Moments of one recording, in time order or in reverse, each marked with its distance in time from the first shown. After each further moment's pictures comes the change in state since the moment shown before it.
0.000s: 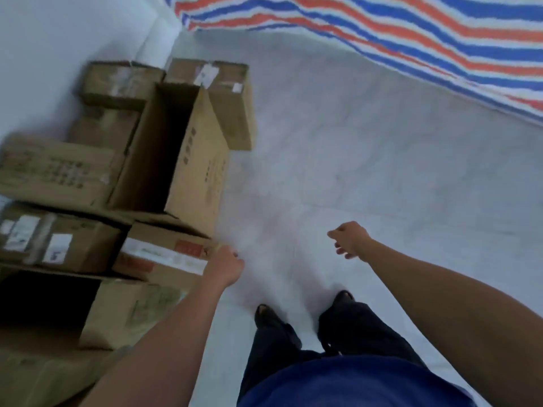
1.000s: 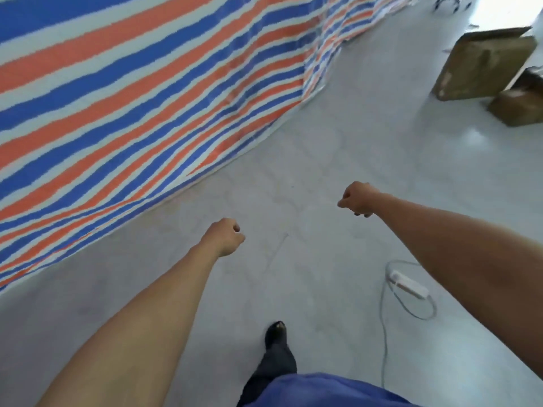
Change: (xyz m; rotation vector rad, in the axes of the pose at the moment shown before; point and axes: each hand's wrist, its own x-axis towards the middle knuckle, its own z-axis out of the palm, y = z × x) left_hand -0.162 0.811 0.444 0.932 -0.263 1.070; right_hand -0.077 0.599 -0.601 0.388 0.685 0.446
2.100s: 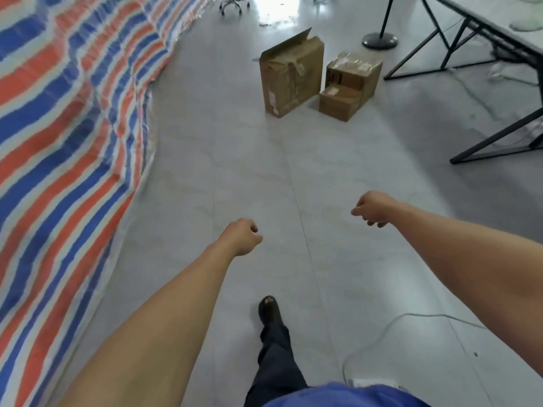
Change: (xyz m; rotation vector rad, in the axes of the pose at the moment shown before) left_hand 0.563 0.773 0.024 0.384 -0.331 0.563; right_hand 0.435 0.466 -0.425 0.452 0.144 0.658
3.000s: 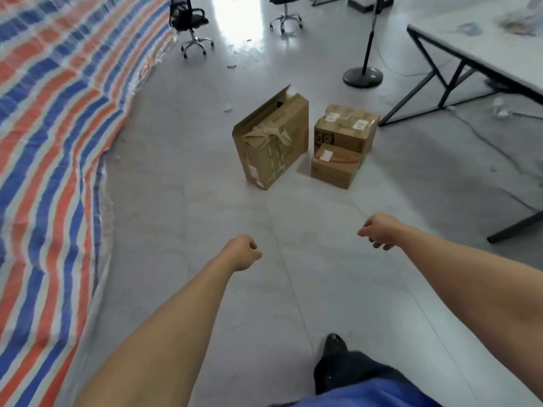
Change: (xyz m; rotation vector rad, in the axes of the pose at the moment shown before) left_hand 0.630 0.234 -0.334 0.002 -0.070 0.007; right_hand 0.579 -0.181 -0.344 0.176 -0.007 0.150
